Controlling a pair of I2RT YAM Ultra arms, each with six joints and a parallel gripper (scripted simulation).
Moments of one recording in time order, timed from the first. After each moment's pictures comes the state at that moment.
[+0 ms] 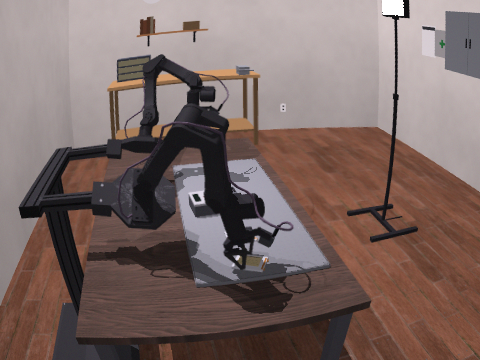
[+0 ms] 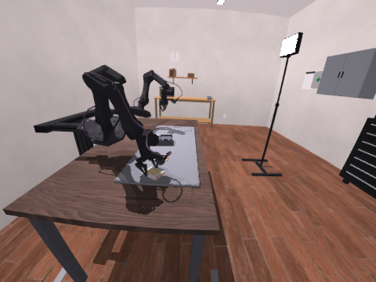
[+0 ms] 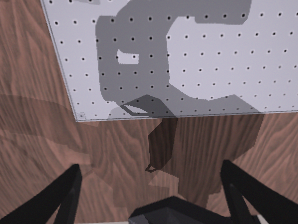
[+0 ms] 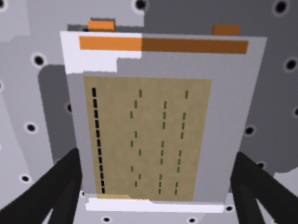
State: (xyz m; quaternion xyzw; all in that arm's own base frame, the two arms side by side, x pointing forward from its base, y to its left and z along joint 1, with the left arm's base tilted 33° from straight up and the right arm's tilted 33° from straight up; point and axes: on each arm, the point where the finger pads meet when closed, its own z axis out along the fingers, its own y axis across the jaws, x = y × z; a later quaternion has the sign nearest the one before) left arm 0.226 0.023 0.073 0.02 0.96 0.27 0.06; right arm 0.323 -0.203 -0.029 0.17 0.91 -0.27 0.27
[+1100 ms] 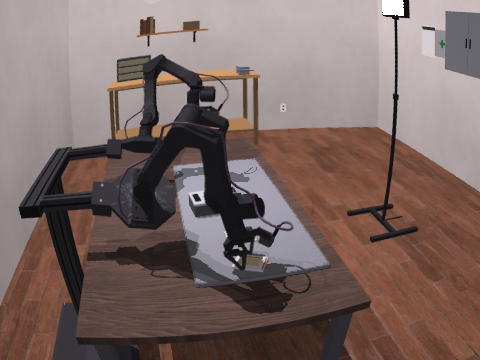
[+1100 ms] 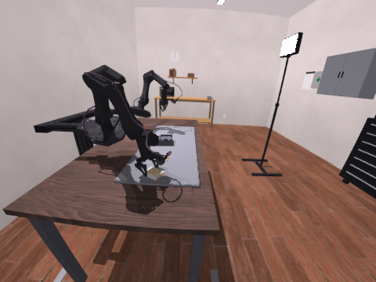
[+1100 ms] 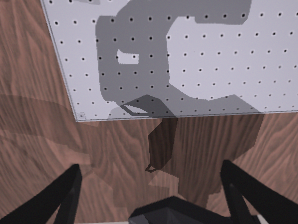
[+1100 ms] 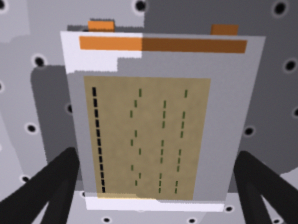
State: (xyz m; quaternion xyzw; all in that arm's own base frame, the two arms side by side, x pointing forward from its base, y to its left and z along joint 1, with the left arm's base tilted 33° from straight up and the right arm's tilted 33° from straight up) left arm 0.226 0.023 0.073 0.02 0.96 0.27 0.06; right arm 0.323 -0.203 -0.028 0.17 0.91 -0.27 0.27
